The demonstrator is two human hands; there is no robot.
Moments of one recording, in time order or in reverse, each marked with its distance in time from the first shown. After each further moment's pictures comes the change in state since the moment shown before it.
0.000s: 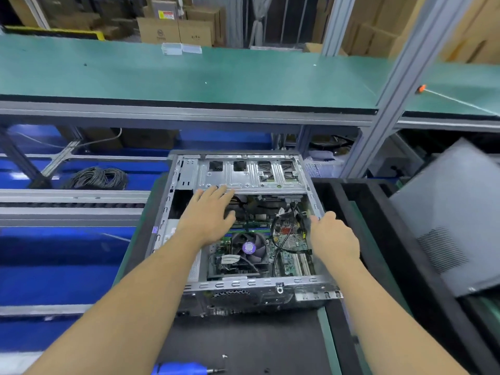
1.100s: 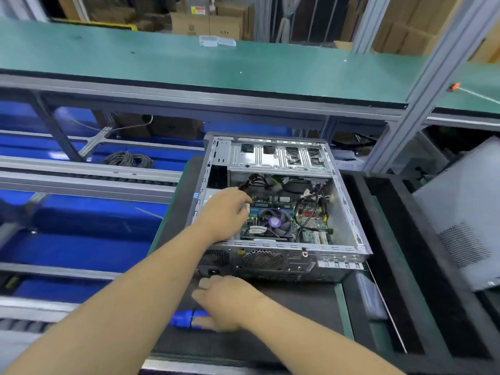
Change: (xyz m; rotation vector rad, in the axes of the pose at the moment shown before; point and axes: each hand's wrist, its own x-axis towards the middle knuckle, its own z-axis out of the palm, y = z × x) left_hand -0.083 -0.002 -0.022 -0.363 0.074 0.028; right_hand -0.209 -0.136 0.041 -0.049 -0.387 -1.382
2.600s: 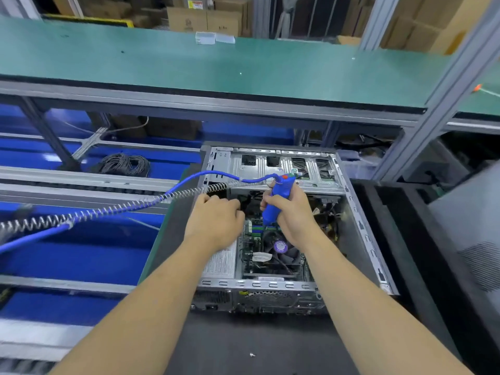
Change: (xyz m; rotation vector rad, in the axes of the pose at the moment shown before) left_hand 0.043 -0.027 0.004 0.378 0.018 -0.154; right_hand 0.019 0.176 -0.090 1.611 0.928 0.444
